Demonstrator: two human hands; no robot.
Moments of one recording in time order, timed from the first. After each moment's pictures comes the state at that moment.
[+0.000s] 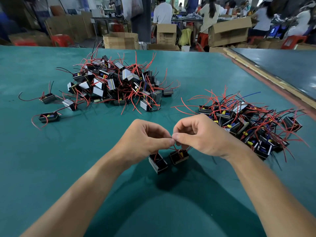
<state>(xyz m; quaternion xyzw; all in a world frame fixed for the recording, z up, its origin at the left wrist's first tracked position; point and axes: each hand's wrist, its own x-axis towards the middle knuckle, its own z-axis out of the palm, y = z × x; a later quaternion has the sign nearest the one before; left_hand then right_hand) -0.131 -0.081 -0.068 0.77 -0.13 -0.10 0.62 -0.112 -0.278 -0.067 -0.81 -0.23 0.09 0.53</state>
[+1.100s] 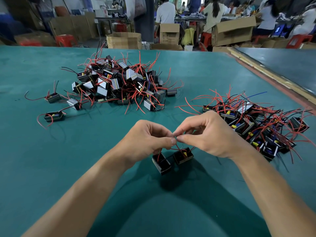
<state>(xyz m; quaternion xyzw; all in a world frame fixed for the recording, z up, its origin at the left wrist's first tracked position) -0.129 -0.076 -0.068 0.77 -0.14 -0.12 0.62 -0.116 -0.279 -0.062 -0.83 -0.27 -0.01 0.49</state>
